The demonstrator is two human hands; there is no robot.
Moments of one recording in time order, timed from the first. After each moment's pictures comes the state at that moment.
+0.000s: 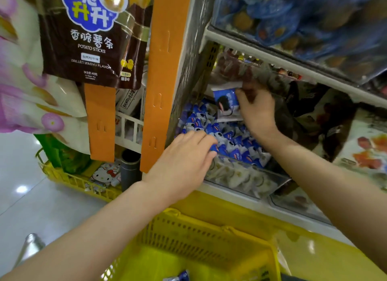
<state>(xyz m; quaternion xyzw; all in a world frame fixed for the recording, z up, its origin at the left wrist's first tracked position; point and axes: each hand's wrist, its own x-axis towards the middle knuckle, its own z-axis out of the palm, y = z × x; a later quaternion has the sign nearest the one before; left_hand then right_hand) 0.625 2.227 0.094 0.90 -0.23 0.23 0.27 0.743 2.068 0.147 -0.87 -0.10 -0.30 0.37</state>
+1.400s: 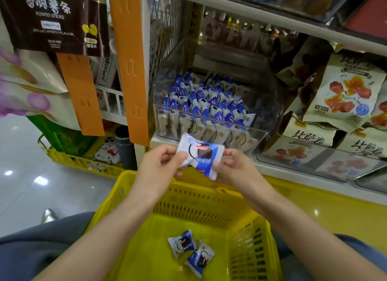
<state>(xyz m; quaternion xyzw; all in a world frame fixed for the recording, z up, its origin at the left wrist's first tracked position) 0.559 2.203 0.054 0.72 0.06 0.01 0.69 0.570 2.037 0.065 -0.75 0.05 0.14 0.64</state>
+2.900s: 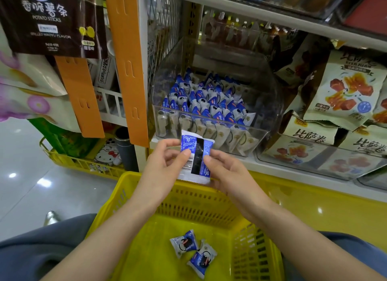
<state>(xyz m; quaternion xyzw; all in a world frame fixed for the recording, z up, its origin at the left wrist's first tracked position) 0.560 2.197 0.056 0.69 0.02 0.02 0.72 0.557 2.054 0.069 -0.69 0.01 0.17 0.70</state>
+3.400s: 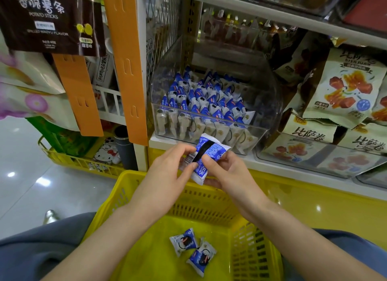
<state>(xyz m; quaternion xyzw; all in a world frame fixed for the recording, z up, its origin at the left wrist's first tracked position) 0.554 2.200 0.046 0.87 -0.13 0.10 0.46 0.557 2.054 0.062 -0.69 0.04 0.11 0.72</state>
